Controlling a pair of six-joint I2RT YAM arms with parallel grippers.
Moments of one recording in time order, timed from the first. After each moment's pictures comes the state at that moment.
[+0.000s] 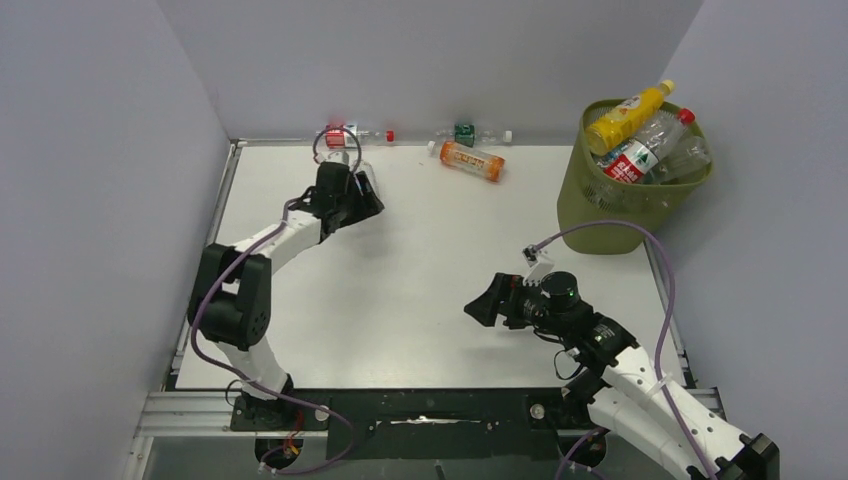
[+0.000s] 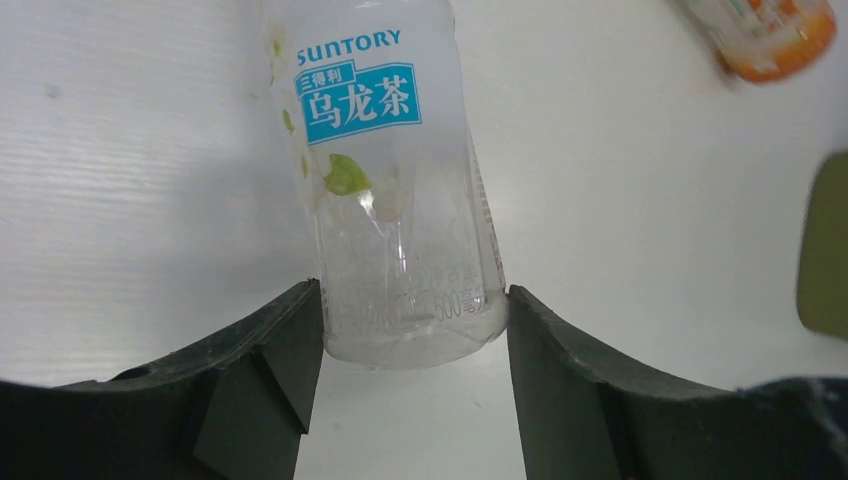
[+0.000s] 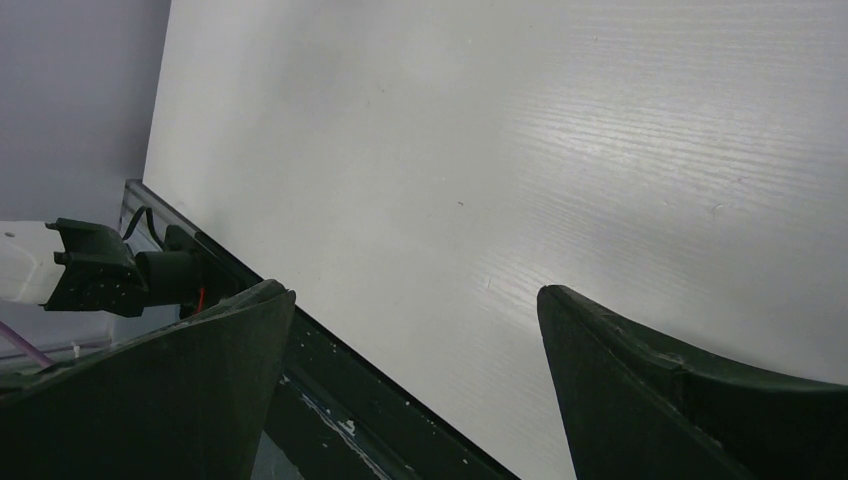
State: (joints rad) left arm -0.28 1.79 1.19 -0.09 -0.02 -0.63; right arm 0.60 0.67 0.45 -0.32 -0.20 0.69
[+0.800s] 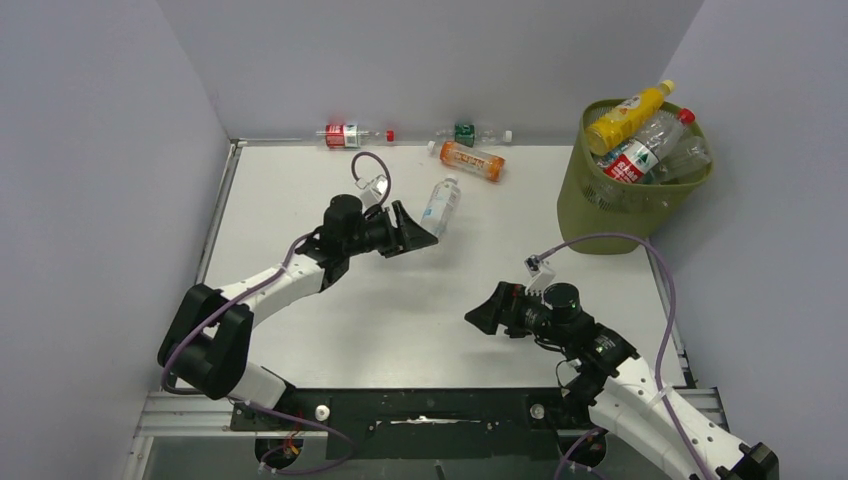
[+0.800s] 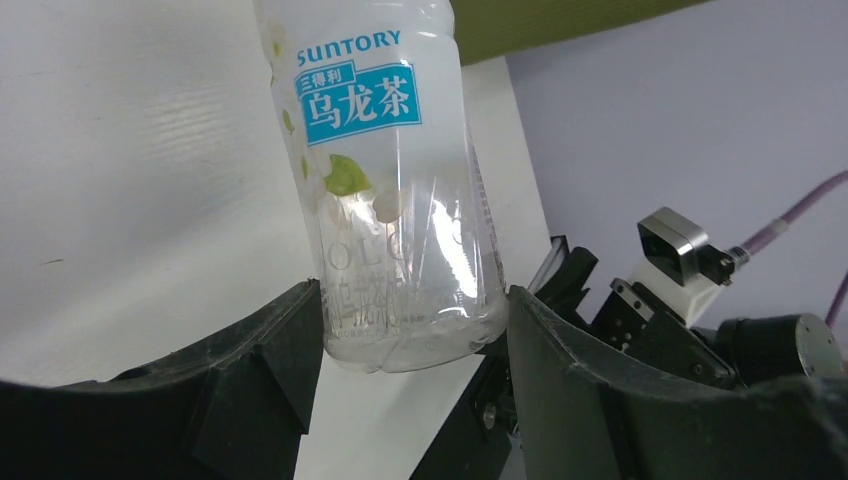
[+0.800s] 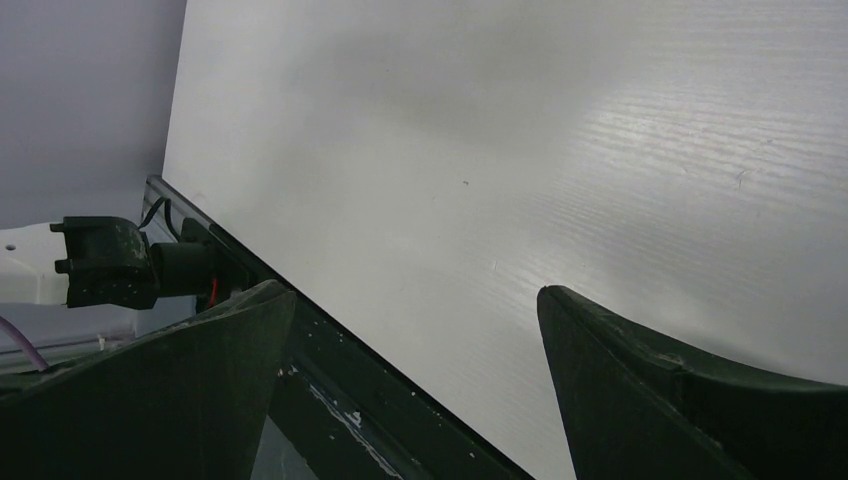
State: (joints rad) left arm -0.52 1.48 0.85 0.25 0.47 -0.86; right arm 0.62 0.58 0.37 -0.28 -0.22 0.74
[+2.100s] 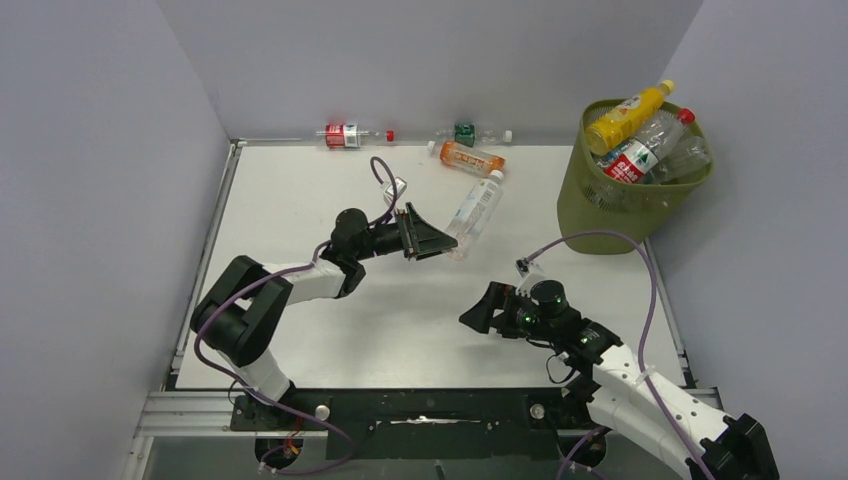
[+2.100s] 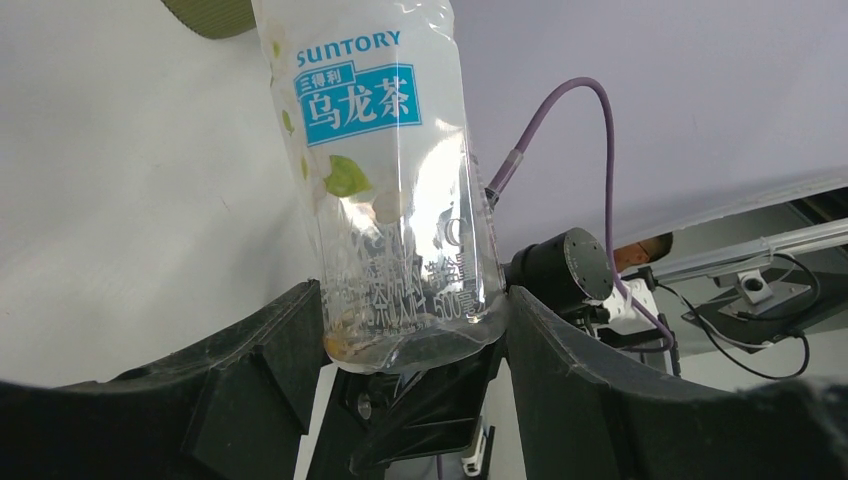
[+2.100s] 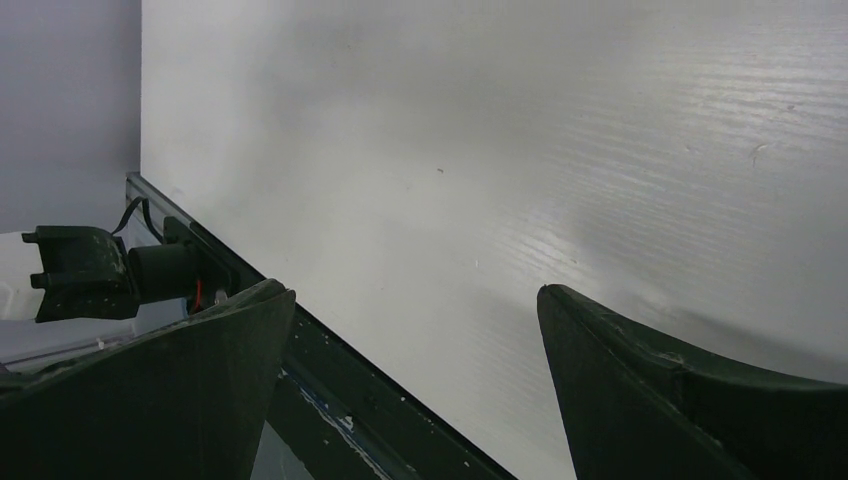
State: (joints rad) left arm -0.58 1.69 0.77 0.99 0.73 -1.26; right arm 0.62 0.73 0.32 -0.18 -0.23 0.79
